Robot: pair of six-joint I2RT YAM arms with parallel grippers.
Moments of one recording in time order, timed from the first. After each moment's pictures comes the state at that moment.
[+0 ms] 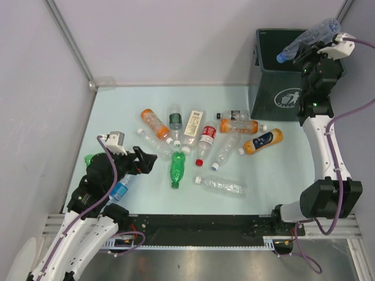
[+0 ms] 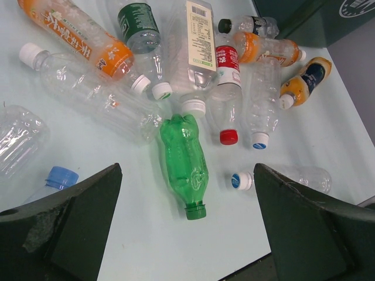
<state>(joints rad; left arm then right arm) -0.43 0.43 0.66 -0.54 0.03 -0.44 -0.05 1.40 1.45 0.24 0.17 0.34</state>
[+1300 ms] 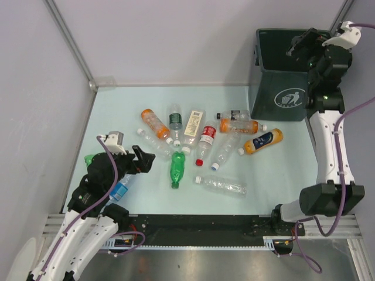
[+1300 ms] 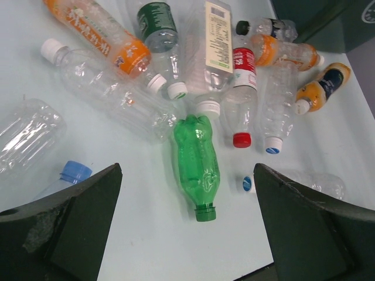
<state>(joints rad) -0.43 0.44 0.66 -0.55 -0.01 -0.44 -0.07 1.49 1.71 -0.05 0.14 0.33</state>
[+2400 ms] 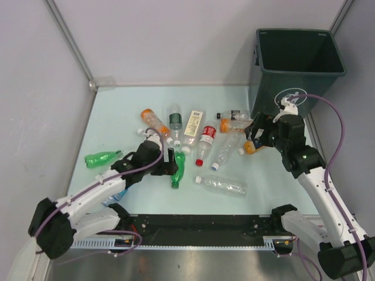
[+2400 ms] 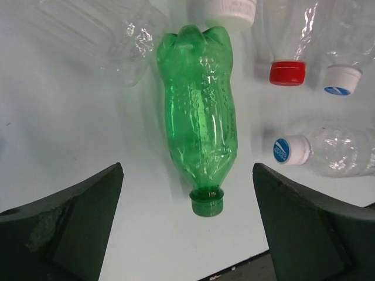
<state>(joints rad) -0.64 0.99 0.62 -0.41 -0.06 -0.56 0.28 0.91 0.97 -0.52 0.04 0.45</state>
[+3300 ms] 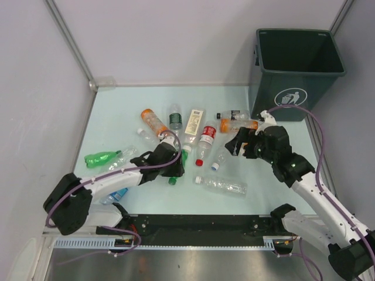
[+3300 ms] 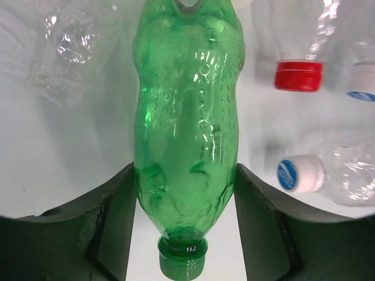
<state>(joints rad) -0.76 1.30 0.64 -0.23 -0.13 -0.62 0.46 0.87 0.83 -0.44 -0.07 0.55</state>
